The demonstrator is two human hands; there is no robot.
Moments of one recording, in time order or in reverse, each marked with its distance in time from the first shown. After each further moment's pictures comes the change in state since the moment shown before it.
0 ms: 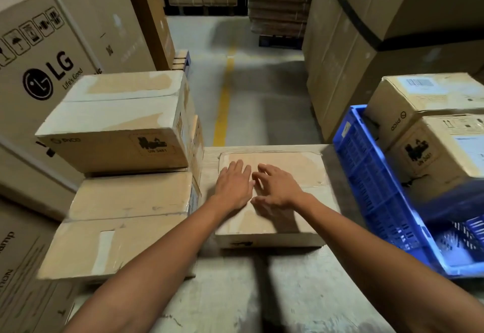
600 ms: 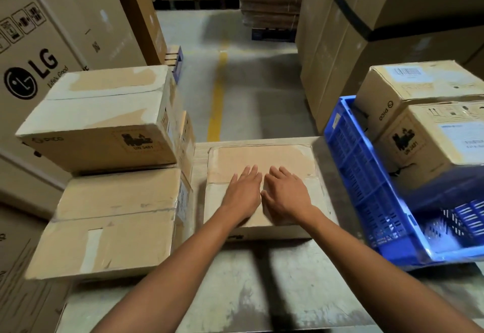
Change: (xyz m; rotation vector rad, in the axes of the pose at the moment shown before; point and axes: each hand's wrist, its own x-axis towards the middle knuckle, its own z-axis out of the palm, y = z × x) left_hand -0.015 0.054 0.016 -0.150 -0.032 0.062; right_hand -0.051 0.017 0.020 -0.046 0.279 0.094
